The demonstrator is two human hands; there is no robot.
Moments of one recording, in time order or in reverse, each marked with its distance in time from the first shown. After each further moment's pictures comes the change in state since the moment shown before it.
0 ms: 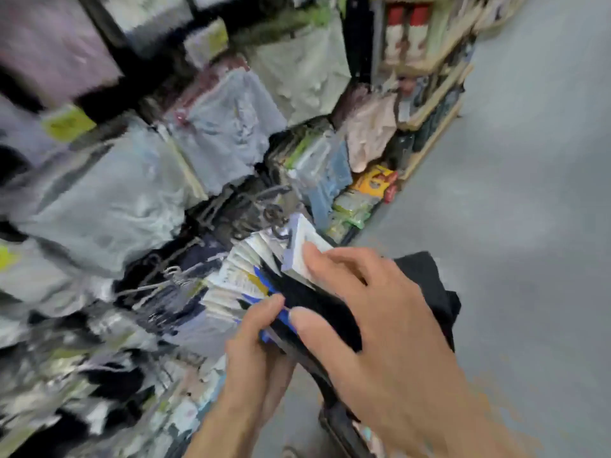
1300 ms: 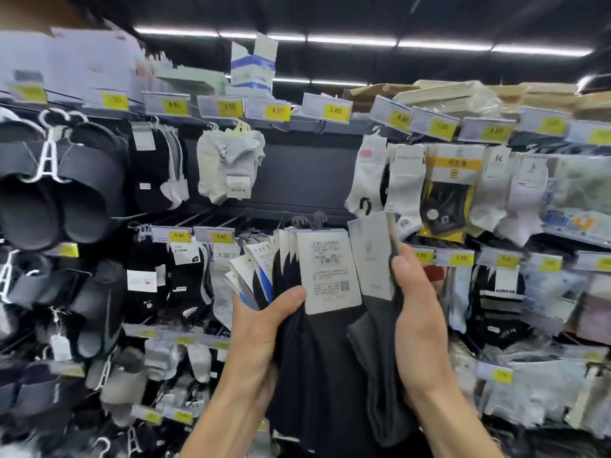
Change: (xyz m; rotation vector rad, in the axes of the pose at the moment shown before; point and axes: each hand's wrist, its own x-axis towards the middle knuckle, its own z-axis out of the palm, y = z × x) left_hand -0.670 0.324 -0.041 0.344 0.496 1.397; right_hand -0.240 -0.640 0.135 1.201 -0.605 -0.698
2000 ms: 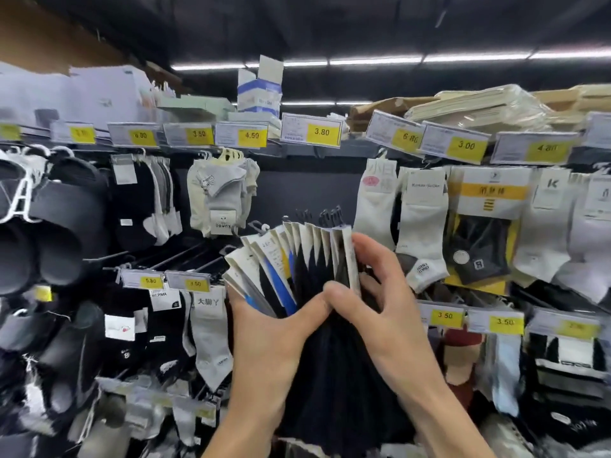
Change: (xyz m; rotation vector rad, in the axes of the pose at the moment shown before) left_hand 0.116 -0.043 0.063 0.409 0.127 0.290; right_hand 0.136 0.067 -0.060 -0.132 -0.151 -0.086
